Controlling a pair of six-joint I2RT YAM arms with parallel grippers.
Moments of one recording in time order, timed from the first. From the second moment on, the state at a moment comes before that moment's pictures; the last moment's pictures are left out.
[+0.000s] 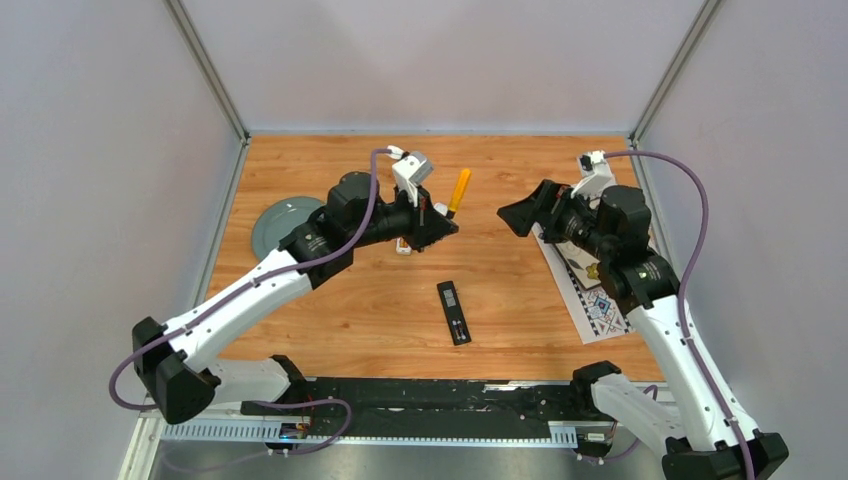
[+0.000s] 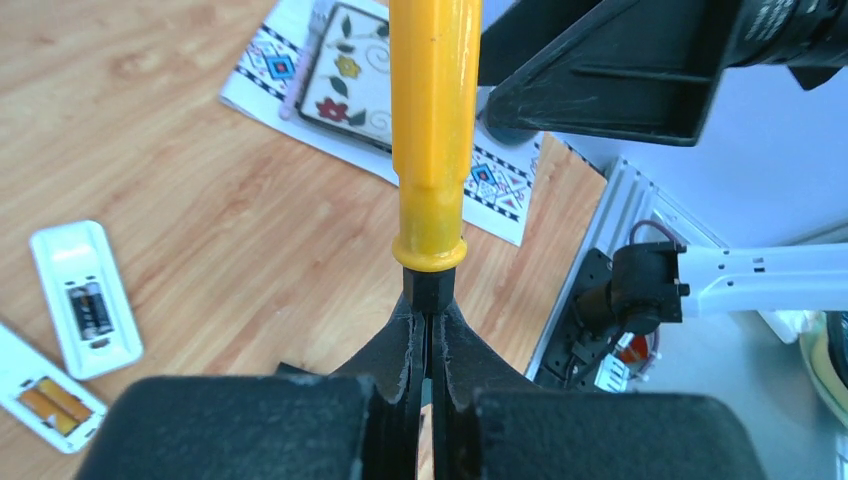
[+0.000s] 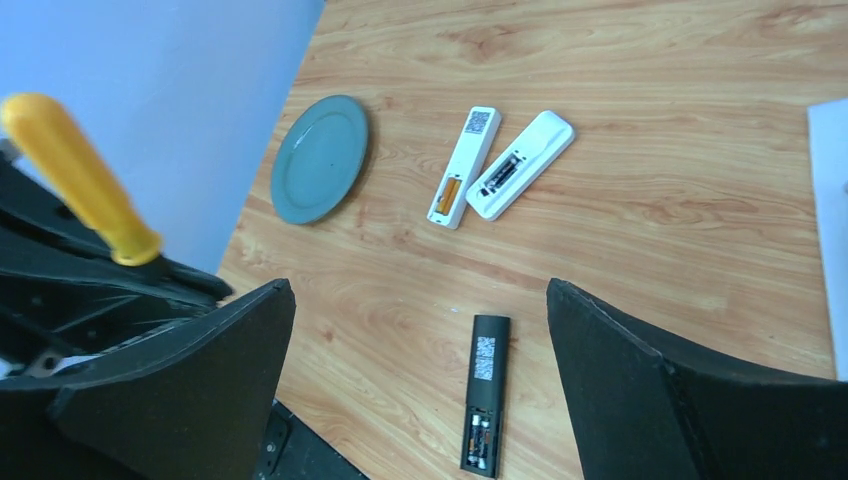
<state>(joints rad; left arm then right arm) -0.80 1.25 1.17 -0.16 0.36 -0.33 0.30 0.89 1.00 -0.37 -0.35 0.55</state>
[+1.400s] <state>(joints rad) -0.80 1.14 1.13 -0.30 0.22 -0.27 0.29 0.91 1.47 -0.60 -0.08 0.95</state>
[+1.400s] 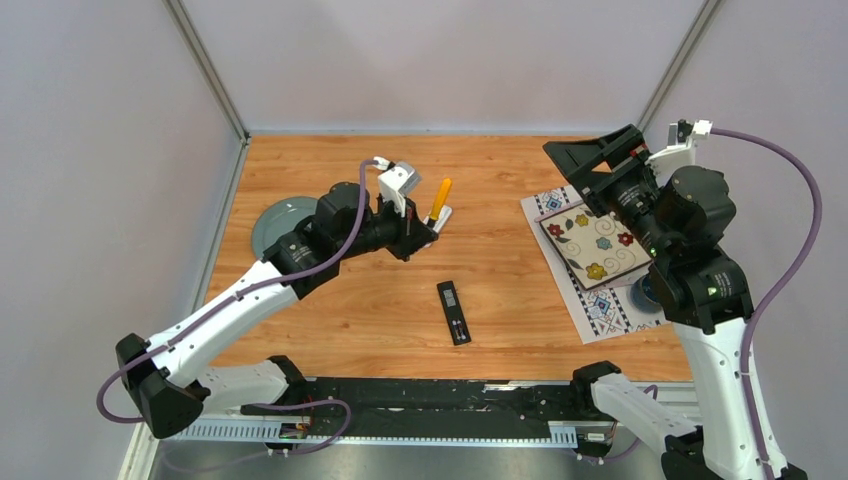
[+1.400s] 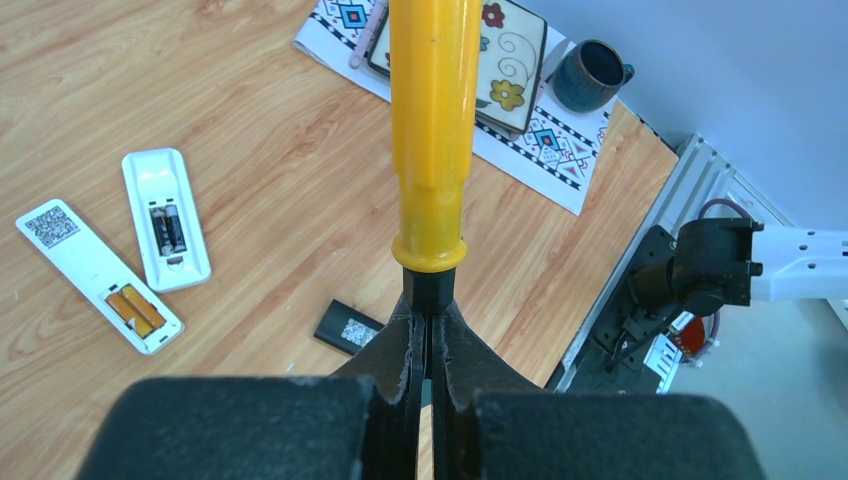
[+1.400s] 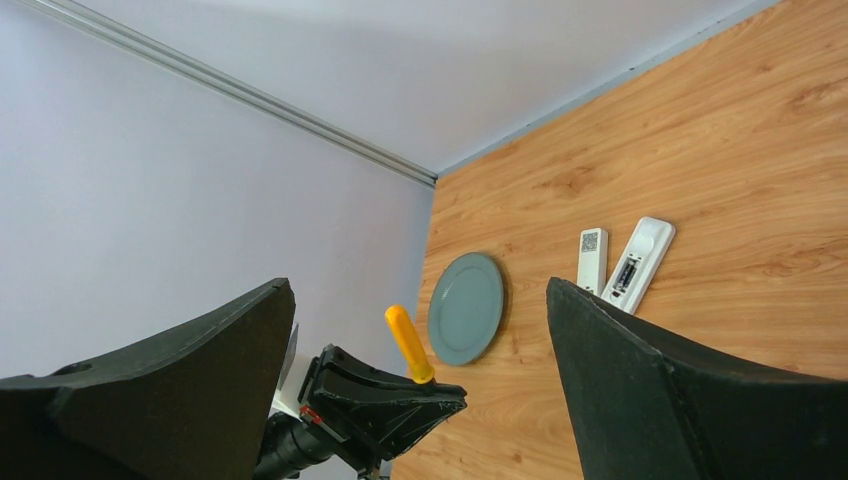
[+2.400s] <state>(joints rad) -0.80 1.07 0.93 -0.23 0.22 -0.29 0.29 0.89 1.00 -0.44 -0.22 0.76</state>
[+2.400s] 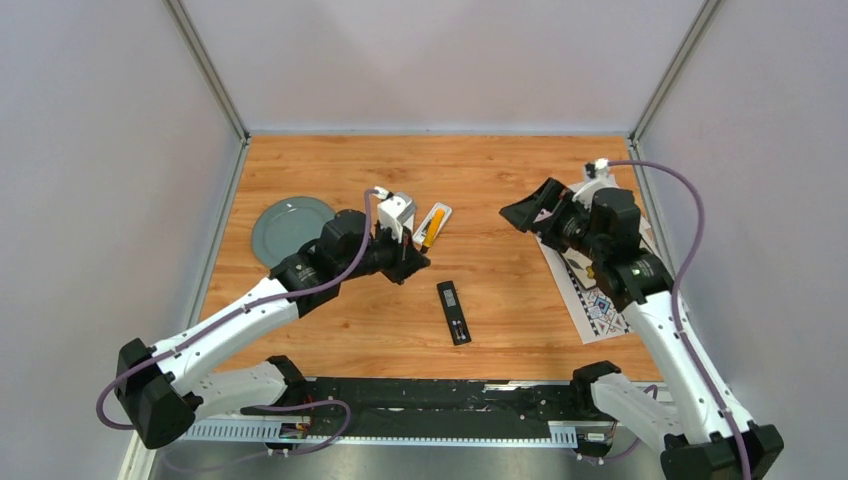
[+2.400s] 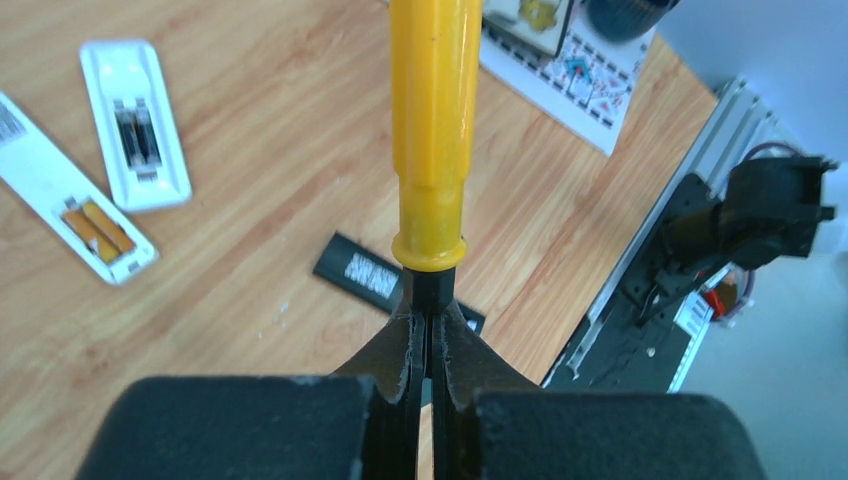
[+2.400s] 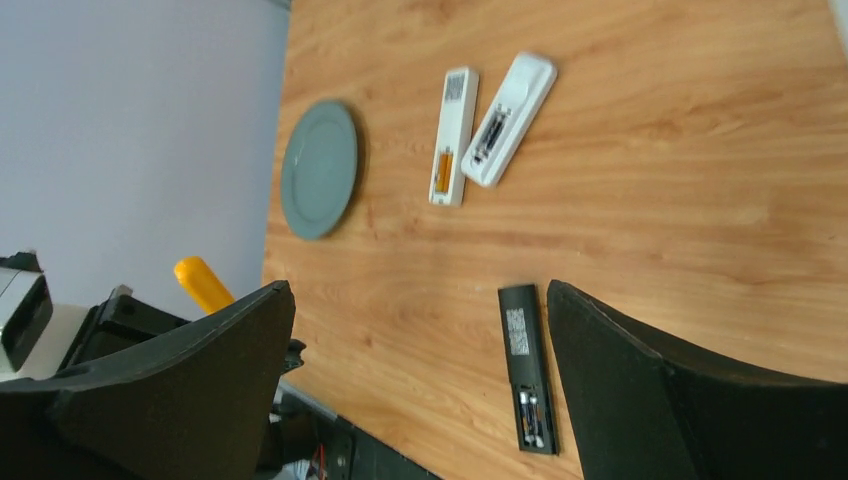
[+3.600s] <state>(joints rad) -0.79 1.02 0.65 -0.09 0.34 -0.38 0.58 1.36 0.86 0.23 -0.67 0.88</state>
